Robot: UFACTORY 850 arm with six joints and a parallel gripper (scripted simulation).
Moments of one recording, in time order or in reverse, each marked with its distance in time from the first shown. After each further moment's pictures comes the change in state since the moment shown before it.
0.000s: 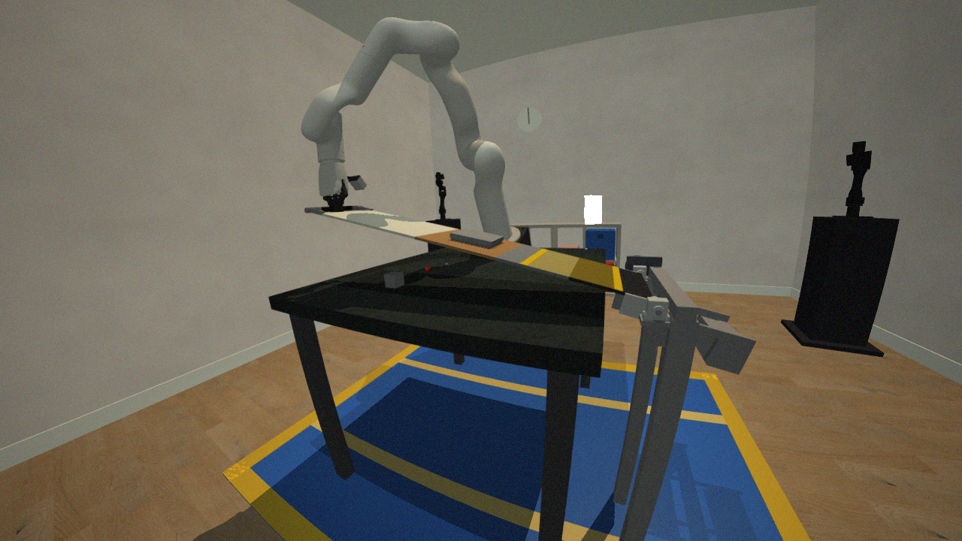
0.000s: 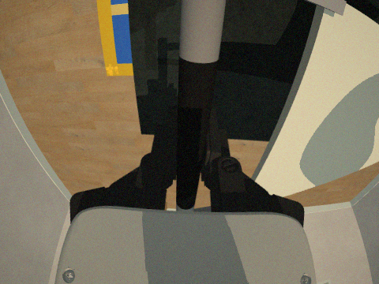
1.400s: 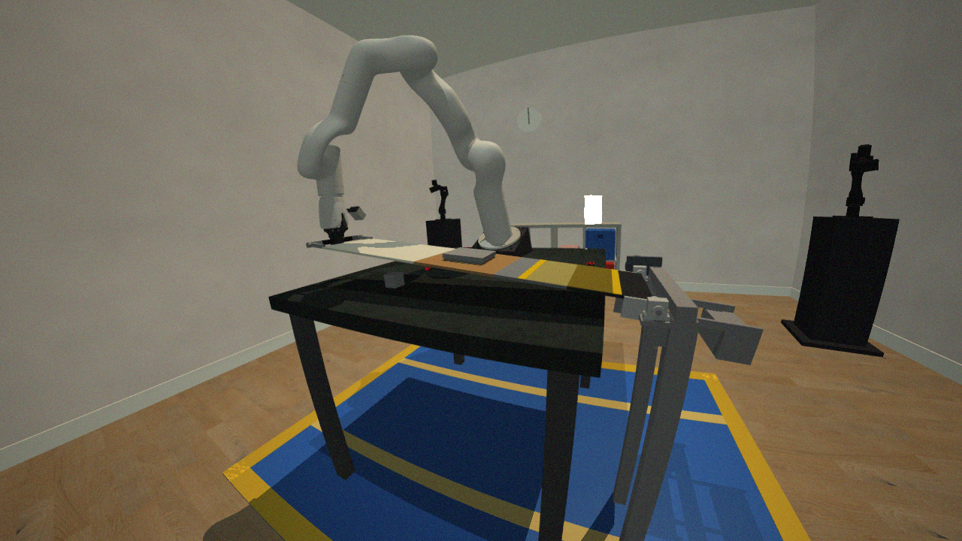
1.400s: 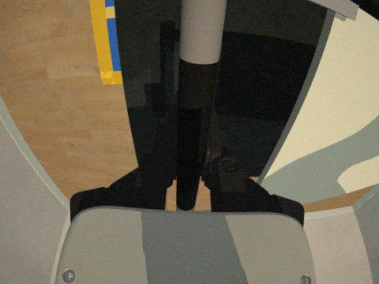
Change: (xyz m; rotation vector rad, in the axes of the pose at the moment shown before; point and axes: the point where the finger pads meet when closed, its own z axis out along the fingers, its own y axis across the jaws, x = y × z) arm -0.001 -0.018 0.106 -0.005 -0.001 -0.001
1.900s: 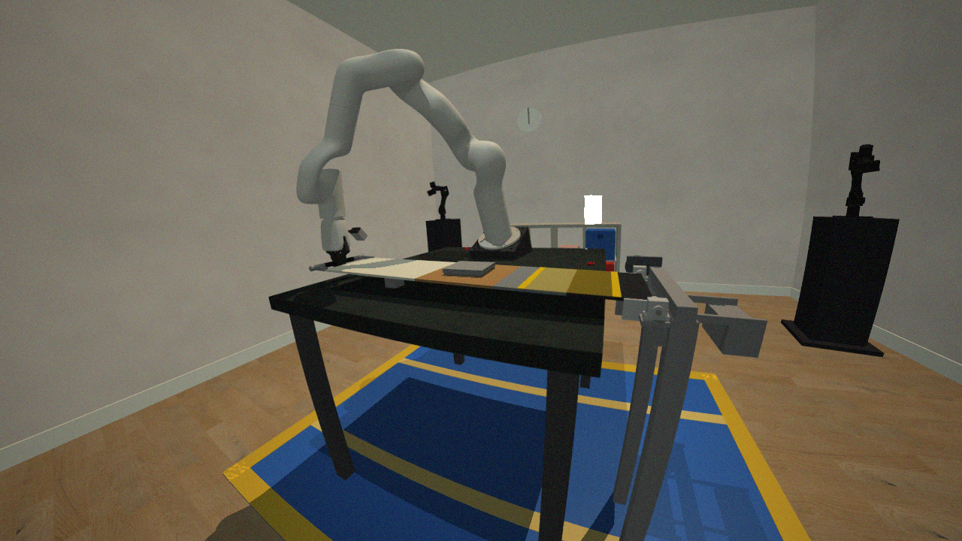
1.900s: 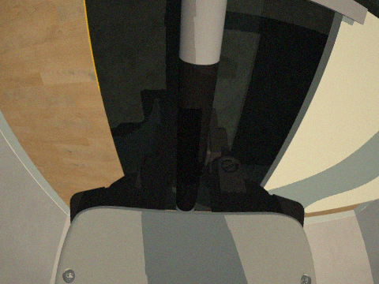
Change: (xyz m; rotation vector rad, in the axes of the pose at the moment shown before) arm 0.000 -0.005 0.074 0.000 0.000 0.000
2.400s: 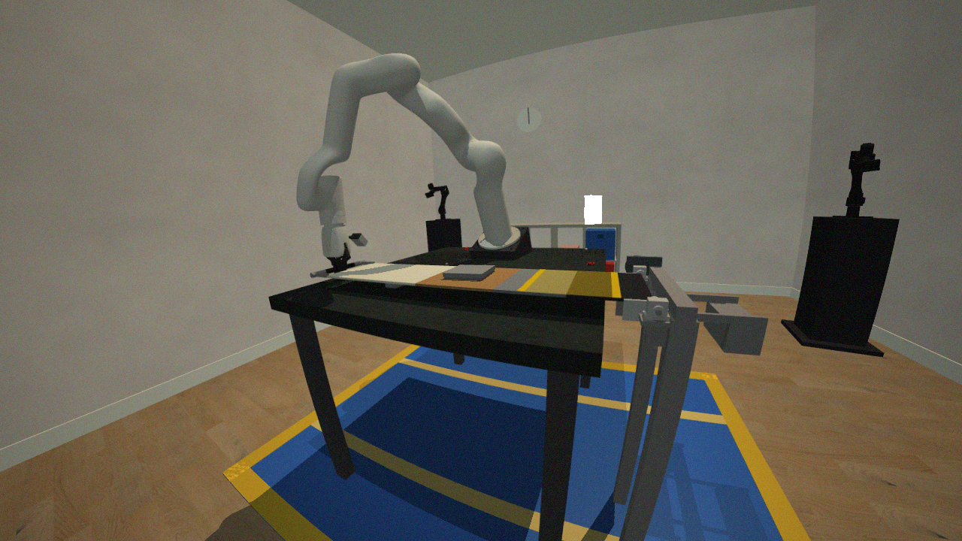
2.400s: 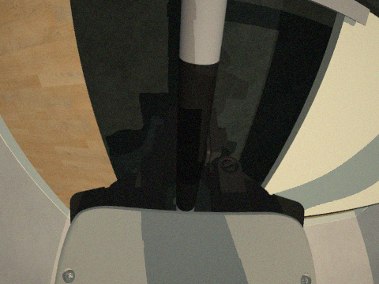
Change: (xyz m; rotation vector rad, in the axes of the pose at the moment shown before) arm 0.000 0.000 0.021 0.000 0.001 0.000
